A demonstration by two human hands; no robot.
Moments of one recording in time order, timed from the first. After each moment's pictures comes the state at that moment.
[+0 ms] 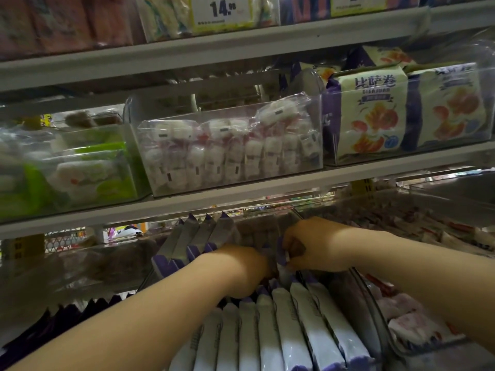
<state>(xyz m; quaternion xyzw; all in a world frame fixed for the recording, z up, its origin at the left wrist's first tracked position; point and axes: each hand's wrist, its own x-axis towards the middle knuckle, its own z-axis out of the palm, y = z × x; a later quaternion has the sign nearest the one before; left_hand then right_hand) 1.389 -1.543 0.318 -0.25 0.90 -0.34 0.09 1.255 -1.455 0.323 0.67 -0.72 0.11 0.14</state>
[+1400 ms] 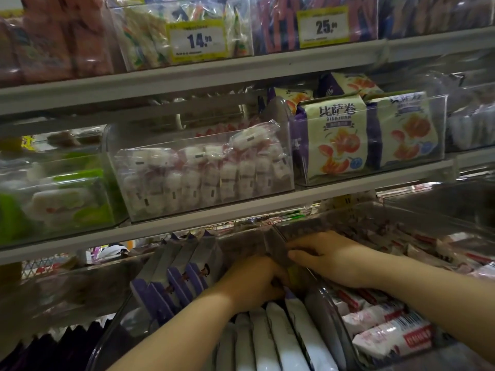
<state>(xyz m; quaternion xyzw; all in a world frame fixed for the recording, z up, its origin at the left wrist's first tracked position) 1.349 -1.552 0.302 -0.07 0.97 -0.10 -0.19 1.213 -1.417 0.309 0.66 -0.68 0.29 0.13</state>
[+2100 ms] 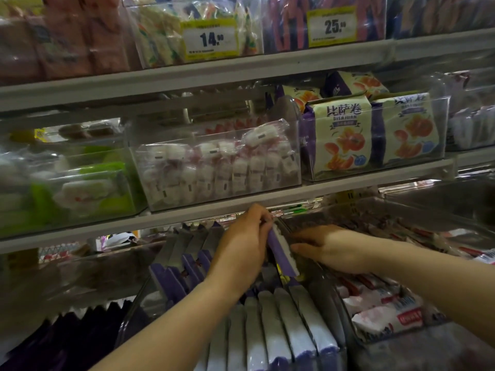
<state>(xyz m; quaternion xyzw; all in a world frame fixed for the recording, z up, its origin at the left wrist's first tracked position) 1.381 -1.520 0.314 -0.07 0.84 0.00 -0.54 1.234 -1.404 0.320 0.66 -0.71 0.24 0.09</state>
